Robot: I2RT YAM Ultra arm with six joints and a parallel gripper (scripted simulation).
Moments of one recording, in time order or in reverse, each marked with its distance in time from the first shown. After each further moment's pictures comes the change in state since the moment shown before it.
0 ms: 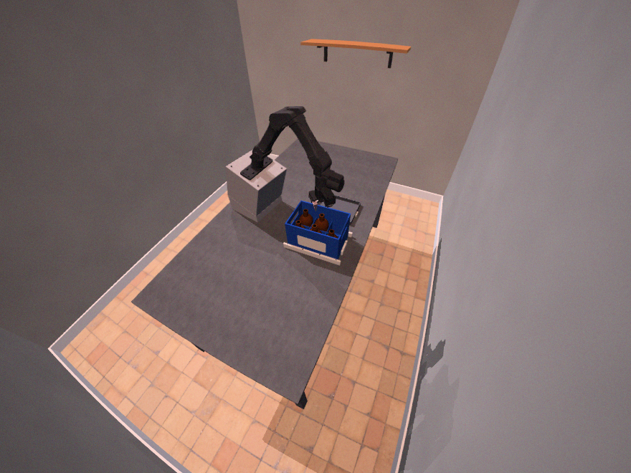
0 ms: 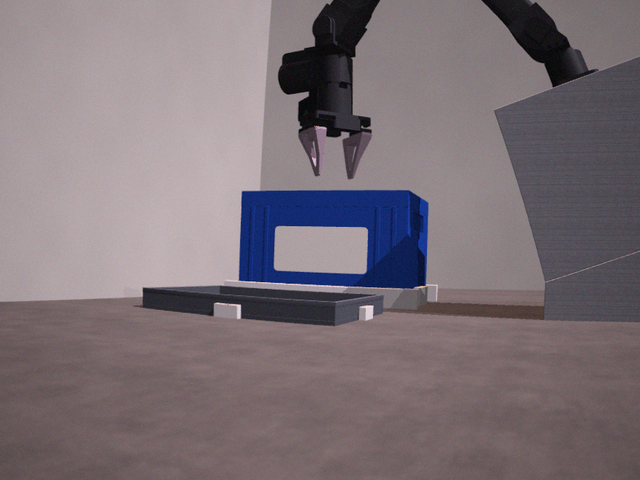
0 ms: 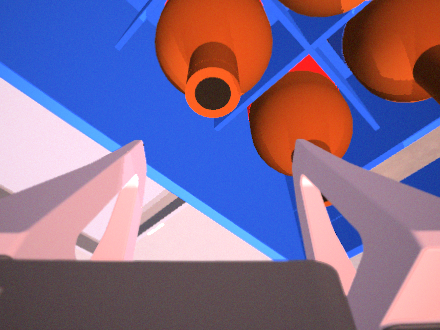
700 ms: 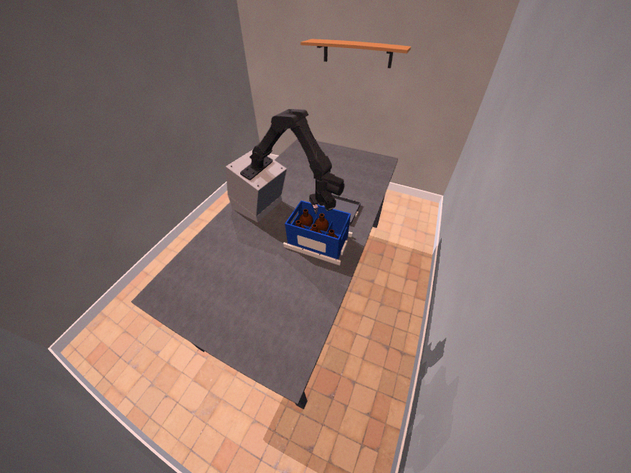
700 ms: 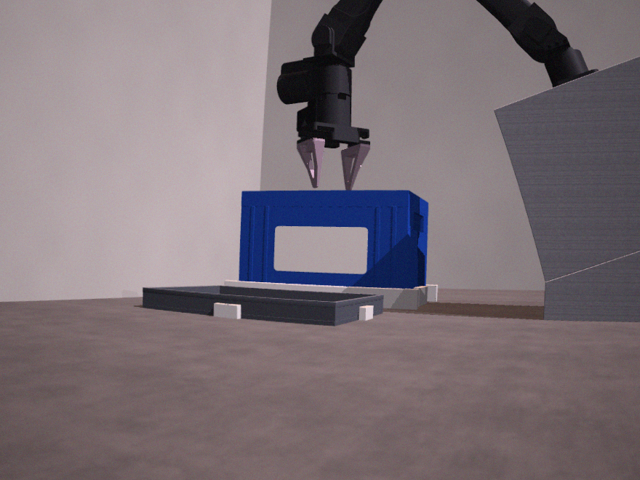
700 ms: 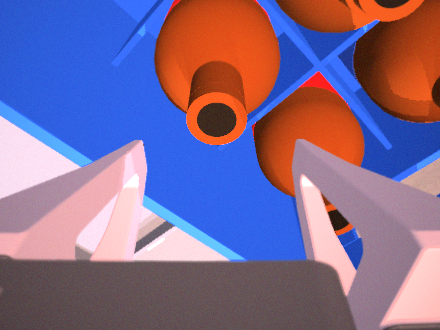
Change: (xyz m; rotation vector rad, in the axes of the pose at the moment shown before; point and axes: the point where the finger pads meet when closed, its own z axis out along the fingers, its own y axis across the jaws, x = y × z) arm -0.003 0.002 0.019 -0.005 -0.007 0.000
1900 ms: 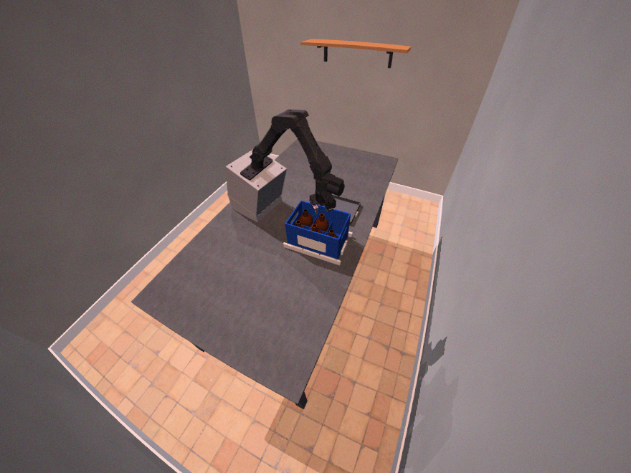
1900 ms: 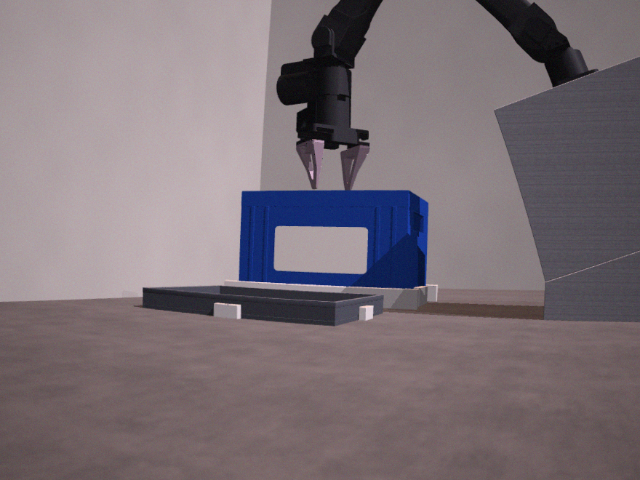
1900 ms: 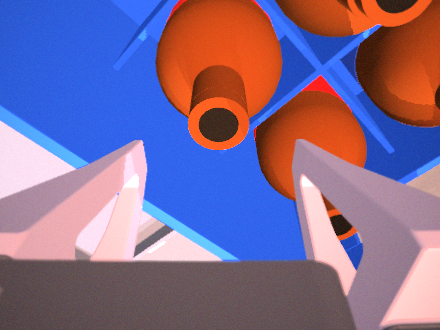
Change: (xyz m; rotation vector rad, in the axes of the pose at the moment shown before) arm -0.001 0.001 0.002 -0.003 -0.004 0.000
